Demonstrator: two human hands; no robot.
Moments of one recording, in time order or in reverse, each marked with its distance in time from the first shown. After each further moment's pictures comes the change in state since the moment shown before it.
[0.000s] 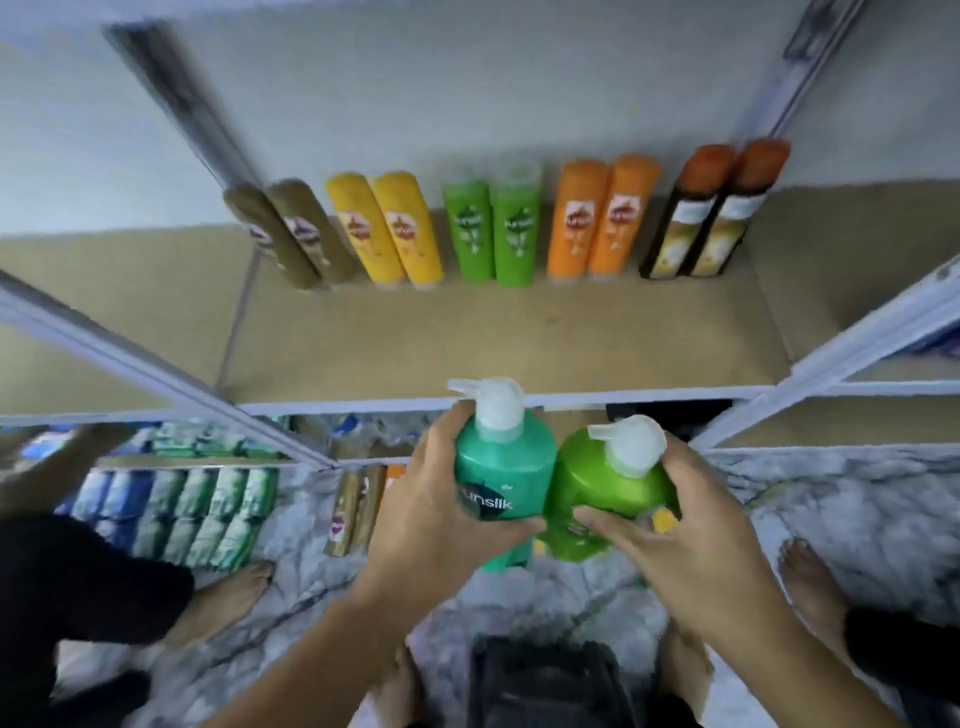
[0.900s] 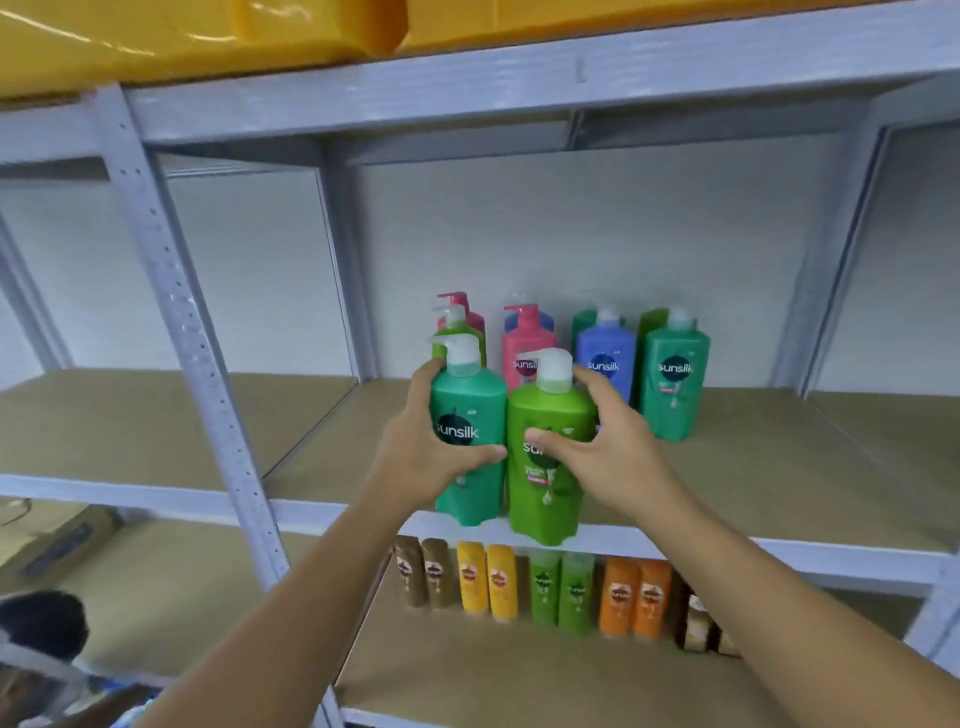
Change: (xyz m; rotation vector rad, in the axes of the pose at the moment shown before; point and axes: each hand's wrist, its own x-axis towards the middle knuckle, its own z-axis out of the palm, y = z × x) left_hand 0.052 0.258 -0.351 -0.107 0.490 0.360; right_hand 0.086 -0.425 -0.118 0.101 0.075 -0.630
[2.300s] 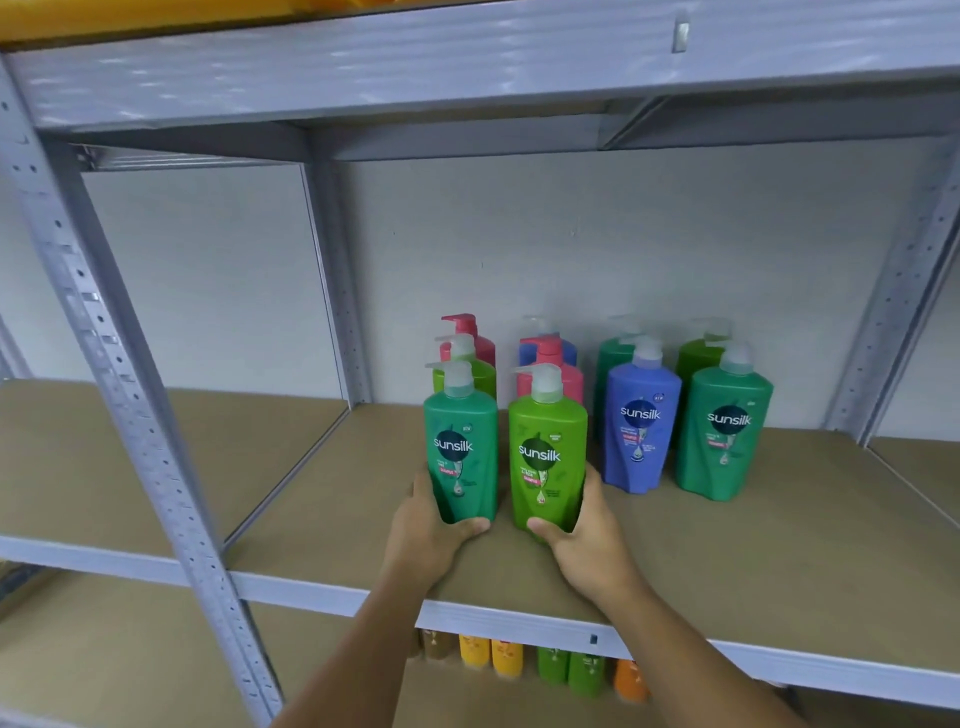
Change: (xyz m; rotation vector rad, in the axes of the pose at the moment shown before) left_hand 0.074 -0.146 0.066 0.102 0.004 -0.323; right_hand 0.073 0.144 0.095 0.037 0.036 0.221
